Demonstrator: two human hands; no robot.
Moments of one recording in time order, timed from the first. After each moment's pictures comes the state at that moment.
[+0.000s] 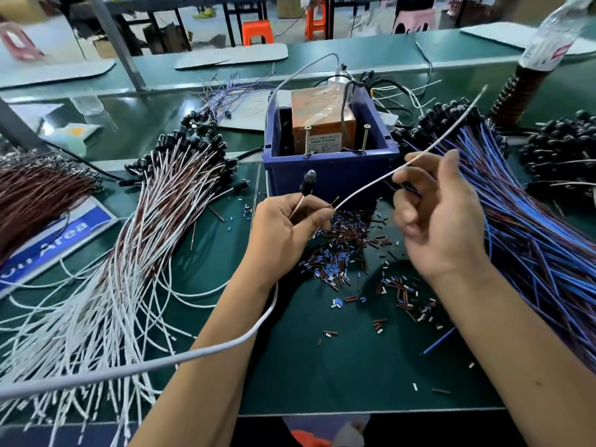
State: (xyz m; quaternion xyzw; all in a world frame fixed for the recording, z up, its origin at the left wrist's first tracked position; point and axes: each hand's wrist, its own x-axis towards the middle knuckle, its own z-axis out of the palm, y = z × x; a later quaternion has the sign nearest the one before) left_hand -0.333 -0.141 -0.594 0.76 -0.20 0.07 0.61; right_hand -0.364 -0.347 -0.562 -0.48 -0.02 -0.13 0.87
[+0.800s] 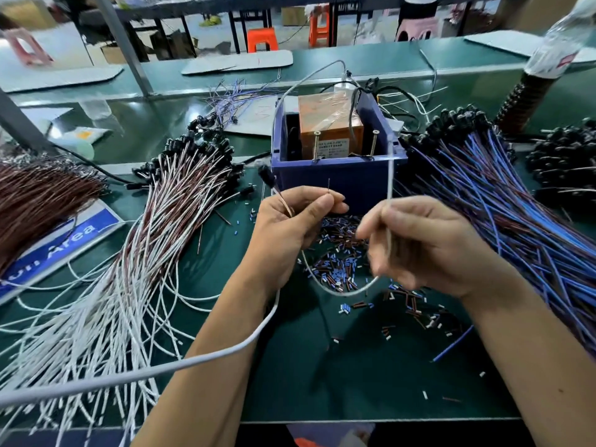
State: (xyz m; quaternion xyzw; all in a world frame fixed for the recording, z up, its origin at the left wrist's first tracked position) left_hand -0.340 -0.143 -0.580 0.60 -0.17 -0.02 0.78; right_hand -0.374 -0.355 -0.559 -0.55 -0.25 0.18 0.77
